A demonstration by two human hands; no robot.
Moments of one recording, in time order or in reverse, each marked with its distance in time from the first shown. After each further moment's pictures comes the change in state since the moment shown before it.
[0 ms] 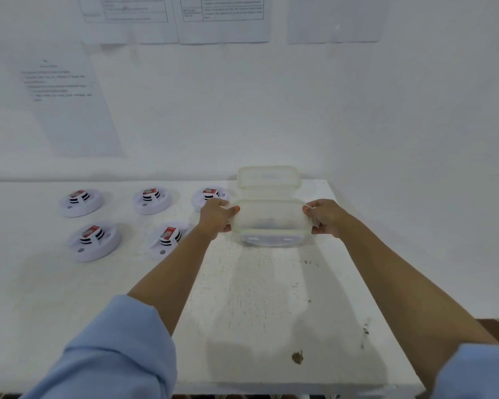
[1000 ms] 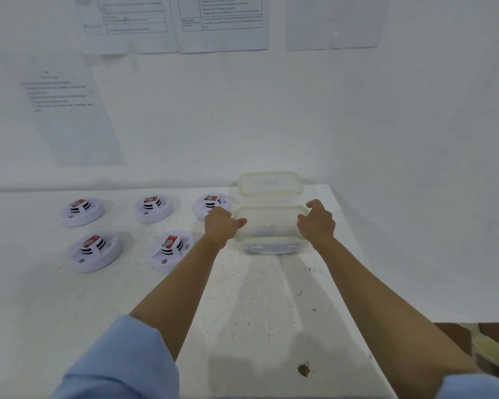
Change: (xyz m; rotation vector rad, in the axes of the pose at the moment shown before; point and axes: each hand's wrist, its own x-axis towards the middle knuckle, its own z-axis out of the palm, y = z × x) left_hand 0.005 -0.004 0.007 0.429 0.098 0.135; right_hand -0.004 0.004 0.041 -0.441 0.384 -0.210
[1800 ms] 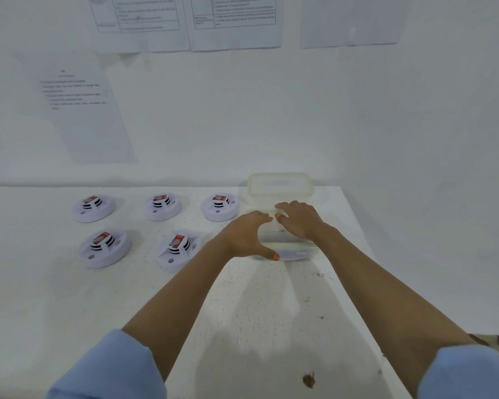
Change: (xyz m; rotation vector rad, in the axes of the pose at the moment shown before) left_hand -0.031 0.013 -0.003 0.509 -0.371 0.501; right_hand 0.023 -0.018 0.019 -0.433 -0.382 -0.470
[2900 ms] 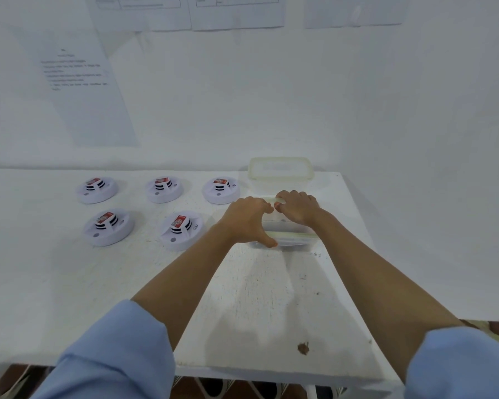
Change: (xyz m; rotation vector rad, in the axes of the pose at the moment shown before) left_hand -0.012 0.012 0.004 0.226 0.097 0.028; right_hand -0.013 -0.008 0.003 -0.041 -0.059 0.049
